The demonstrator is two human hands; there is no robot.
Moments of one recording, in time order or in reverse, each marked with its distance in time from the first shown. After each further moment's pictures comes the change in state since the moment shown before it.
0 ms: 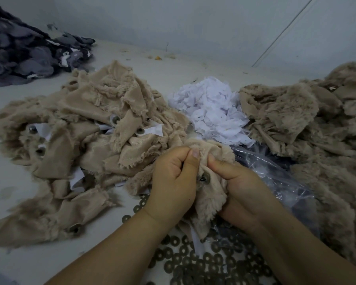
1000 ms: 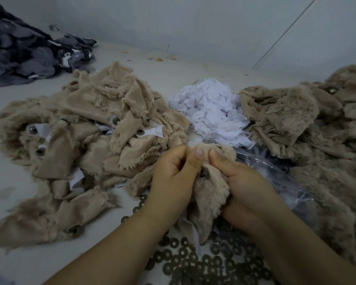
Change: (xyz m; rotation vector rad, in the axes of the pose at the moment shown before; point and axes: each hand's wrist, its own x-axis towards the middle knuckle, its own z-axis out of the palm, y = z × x) left_hand 0.003 -0.001 -0.001 -0.144 -0.043 -0.131; right_hand 0.000 -0.004 -0.002 -0.015 0.087 -0.026
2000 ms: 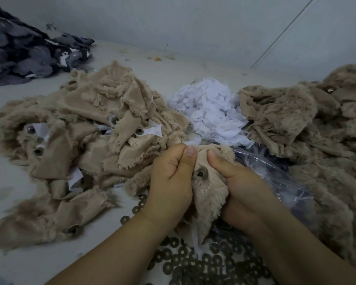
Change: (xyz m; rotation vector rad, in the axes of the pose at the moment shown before) left_hand -0.005 0.003 0.002 0.006 0.061 0.069; right_hand 0.000 0.003 0.004 0.005 -0.066 0.009
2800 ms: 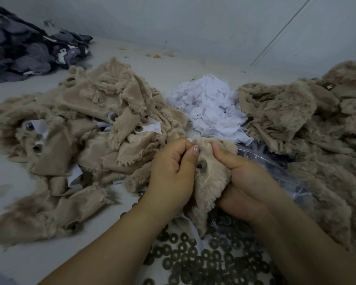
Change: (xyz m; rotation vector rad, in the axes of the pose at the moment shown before) left_hand 0.007 0.001 -0.004 0.208 -0.077 0.053; right_hand 0.004 -0.009 -0.008 0.026 0.001 0.055
